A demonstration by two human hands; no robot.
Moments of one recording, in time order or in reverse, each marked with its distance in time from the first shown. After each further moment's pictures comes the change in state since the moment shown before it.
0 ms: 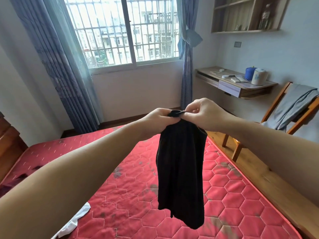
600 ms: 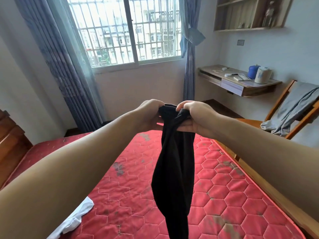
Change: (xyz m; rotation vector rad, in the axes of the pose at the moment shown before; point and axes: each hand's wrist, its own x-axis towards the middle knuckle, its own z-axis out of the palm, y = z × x) left_hand 0.002 0.013 -0.021 -0.298 0.193 -0.273; right_hand 0.001 -0.027 0.029 0.904 -0.035 0.421
